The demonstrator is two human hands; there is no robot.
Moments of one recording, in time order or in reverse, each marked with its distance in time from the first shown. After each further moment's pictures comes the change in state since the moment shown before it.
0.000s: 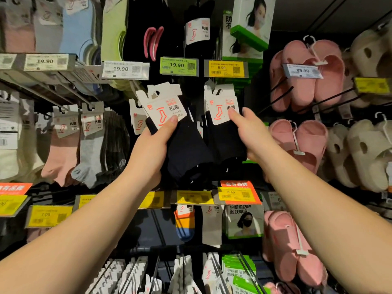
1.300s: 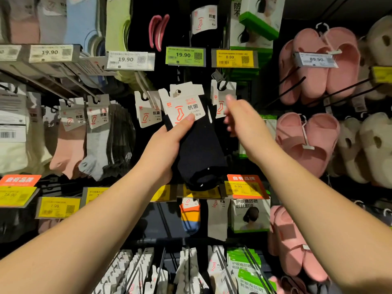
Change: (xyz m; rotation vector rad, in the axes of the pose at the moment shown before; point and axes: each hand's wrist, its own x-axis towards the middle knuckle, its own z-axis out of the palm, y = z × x) left_hand -0.006 -0.007 0.003 0.060 -0.090 -0.108; right_hand -0.022 -0.003 0.023 -0.303 -0.004 -0.180
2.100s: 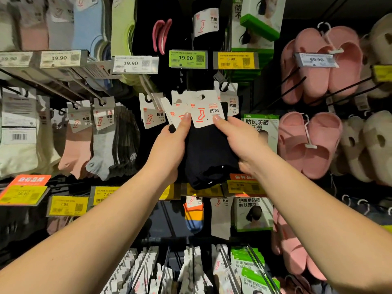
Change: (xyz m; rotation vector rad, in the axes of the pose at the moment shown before) left_hand 0.007 -0.006 -0.001 0.152 0.117 0.037; right_hand -0.025 -0.002 0.018 0.499 -0.149 0.295
